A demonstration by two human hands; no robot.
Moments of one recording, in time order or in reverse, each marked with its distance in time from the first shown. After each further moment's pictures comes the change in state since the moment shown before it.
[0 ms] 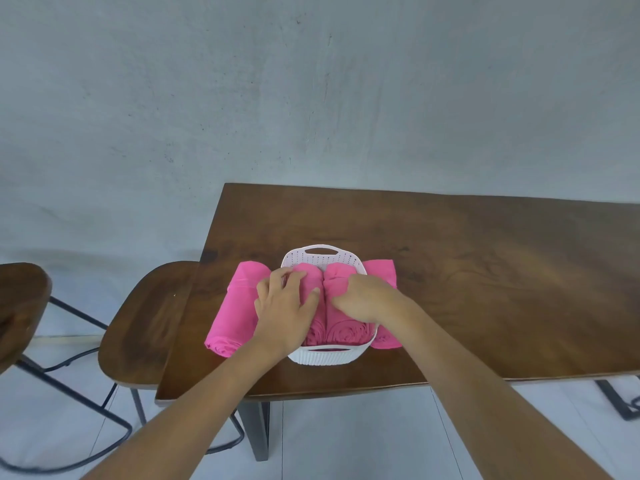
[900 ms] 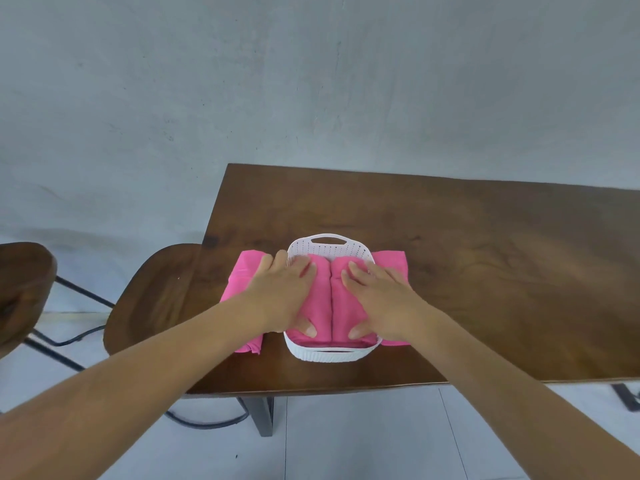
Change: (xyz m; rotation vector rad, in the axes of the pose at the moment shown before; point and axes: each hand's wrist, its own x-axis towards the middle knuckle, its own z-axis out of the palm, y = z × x) left_hand 0.034 0.002 -0.040 0.825 -0.472 0.375; right_hand 0.041 0.049 0.034 -0.425 0.006 -0.273
